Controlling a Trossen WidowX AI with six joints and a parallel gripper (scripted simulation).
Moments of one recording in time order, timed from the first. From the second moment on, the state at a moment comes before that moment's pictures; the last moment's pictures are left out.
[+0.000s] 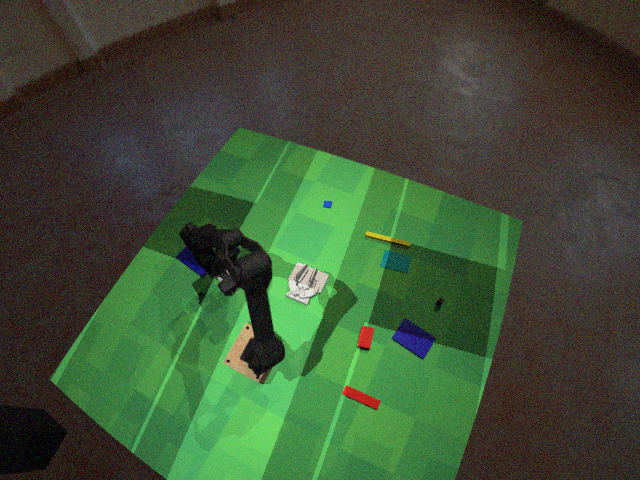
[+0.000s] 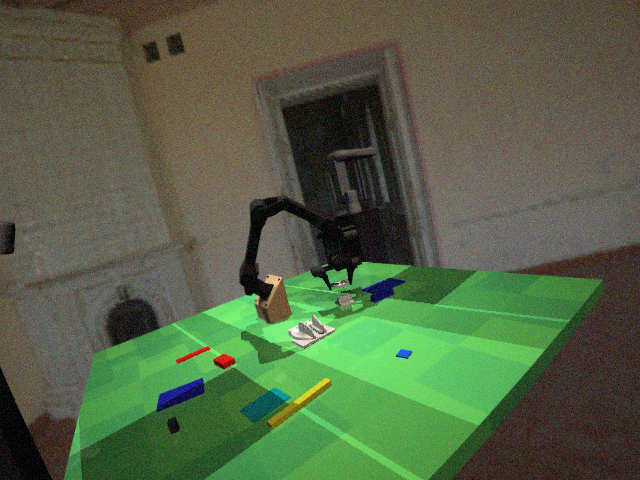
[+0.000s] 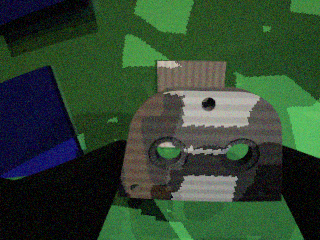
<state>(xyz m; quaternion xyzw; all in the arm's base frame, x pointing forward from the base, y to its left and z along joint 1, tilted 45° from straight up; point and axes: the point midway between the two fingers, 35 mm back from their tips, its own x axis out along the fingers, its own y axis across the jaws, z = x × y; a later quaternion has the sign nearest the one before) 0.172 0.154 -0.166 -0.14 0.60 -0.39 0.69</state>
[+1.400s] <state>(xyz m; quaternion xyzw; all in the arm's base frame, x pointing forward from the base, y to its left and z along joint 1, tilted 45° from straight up) 0.213 0.135 -0.095 -0.16 0.63 -0.34 0.68</state>
